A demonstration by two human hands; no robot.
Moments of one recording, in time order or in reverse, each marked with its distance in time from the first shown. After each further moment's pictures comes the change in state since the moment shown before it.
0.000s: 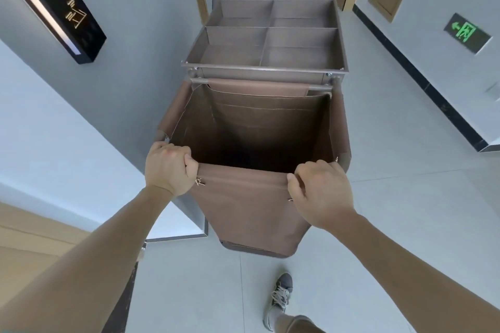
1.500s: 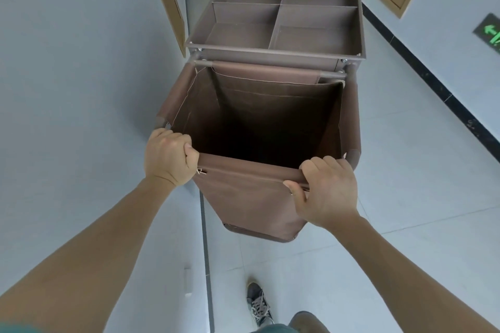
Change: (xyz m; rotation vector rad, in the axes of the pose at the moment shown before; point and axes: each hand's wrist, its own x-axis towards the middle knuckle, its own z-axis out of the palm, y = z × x) left_hand 0.472 -0.150 0.221 -0.064 -0.024 0.096; right_hand 0.460 0.082 0.152 -0.061 0.152 0.026
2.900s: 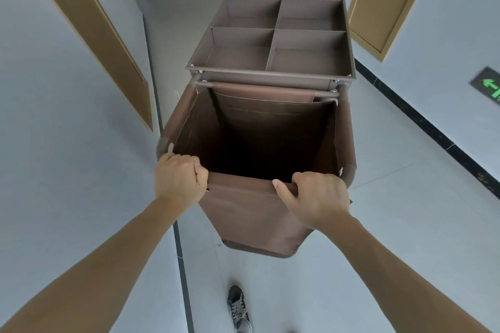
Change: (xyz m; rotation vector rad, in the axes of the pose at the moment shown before) left_hand 0.498 -0.096 0.225 -0.052 -0.058 0.071; right_hand 0.489 0.140 0.187 -0.143 -0.215 0.274
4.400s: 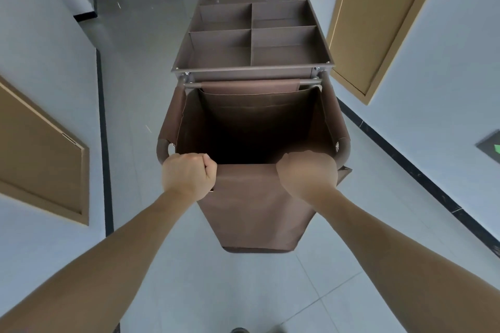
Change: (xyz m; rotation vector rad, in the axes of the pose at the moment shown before) left_hand 0.527 0.096 0.230 -0.025 0.059 0.072; right_hand 0.538 0.231 0.073 -0.061 0.050 0.171
